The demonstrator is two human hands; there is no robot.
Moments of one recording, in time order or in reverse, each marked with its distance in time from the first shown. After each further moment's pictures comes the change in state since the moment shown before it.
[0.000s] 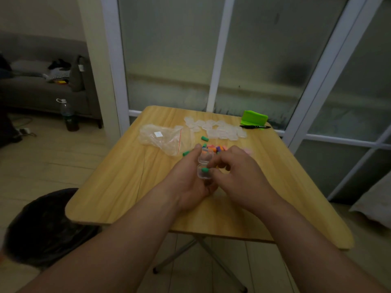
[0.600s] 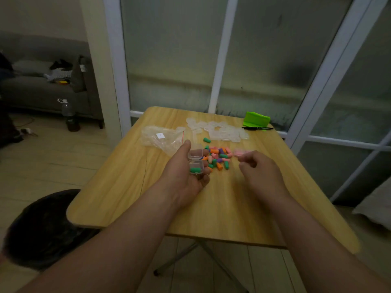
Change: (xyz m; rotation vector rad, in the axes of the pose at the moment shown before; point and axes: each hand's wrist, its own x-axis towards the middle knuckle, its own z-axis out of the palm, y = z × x) left_hand 0.003 0.013 -0.005 -0.039 0.178 0.127; right_hand 0.014 0.052 0.002 0.143 0.166 0.440
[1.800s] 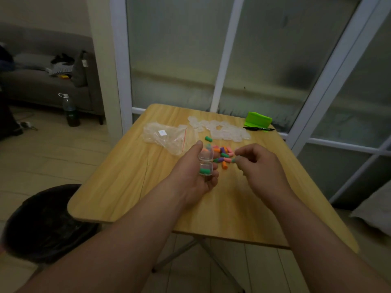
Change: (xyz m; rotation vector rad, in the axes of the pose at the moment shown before) left_hand 0.003 -0.007 0.008 0.073 -0.036 -0.062; right_hand -0.013 -0.024 -0.009 0.196 -0.042 -0.117
